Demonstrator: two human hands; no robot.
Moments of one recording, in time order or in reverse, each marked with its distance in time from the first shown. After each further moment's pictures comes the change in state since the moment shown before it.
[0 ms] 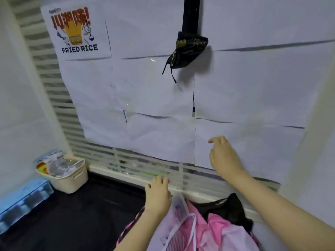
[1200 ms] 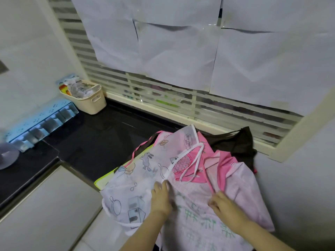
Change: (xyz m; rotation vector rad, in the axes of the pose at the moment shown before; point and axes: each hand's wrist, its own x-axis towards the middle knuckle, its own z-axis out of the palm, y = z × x) left_hand -0.216 0.009 0.151 -0.307 -0.555 -0.407; right_hand -0.331 0.058 0.114 0.165 -0.941 -0.046
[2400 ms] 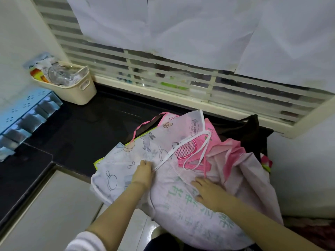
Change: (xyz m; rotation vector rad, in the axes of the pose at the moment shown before) left_hand 0.101 -0.138 -0.088 0.048 -0.095 0.139; right_hand 0.077 -0.146 0.027 -0.280 -0.304 0.025
